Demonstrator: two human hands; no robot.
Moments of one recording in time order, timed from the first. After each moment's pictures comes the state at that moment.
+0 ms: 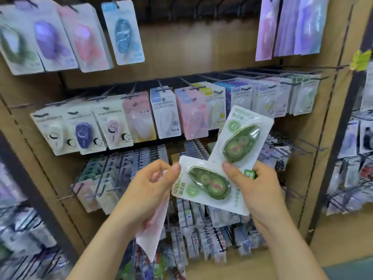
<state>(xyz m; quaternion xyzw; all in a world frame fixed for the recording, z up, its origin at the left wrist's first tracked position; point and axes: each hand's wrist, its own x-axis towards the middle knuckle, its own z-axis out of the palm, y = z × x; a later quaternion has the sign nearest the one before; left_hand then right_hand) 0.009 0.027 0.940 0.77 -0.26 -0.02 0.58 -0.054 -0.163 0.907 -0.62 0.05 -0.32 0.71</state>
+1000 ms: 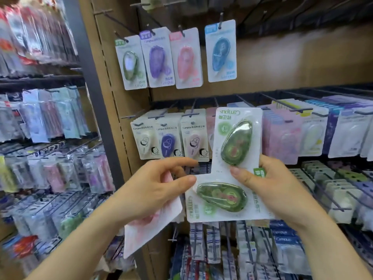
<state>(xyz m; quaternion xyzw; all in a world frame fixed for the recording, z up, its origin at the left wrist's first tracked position) 0.041 0.166 1.006 0.85 -0.28 0.06 0.45 0.030 -0.072 0.977 -0.73 -0.17 -0.13 0.65</state>
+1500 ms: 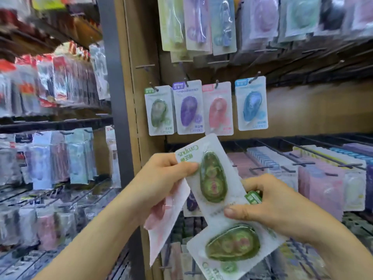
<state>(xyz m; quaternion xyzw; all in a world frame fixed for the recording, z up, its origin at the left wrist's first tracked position) 0.116 0.224 1.089 0.76 -0.26 0.05 0.60 0.079 0.002 1.062 -0.84 -0.24 -0.08 0.48</state>
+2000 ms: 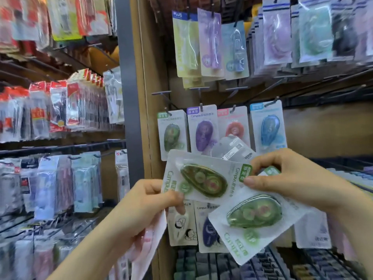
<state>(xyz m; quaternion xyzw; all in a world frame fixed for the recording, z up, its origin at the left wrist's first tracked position) 0.141 0.282 1.102 0.77 -0.26 0.06 0.57 0.115 0.005 1.135 -0.86 -0.24 -0.21 0.39</state>
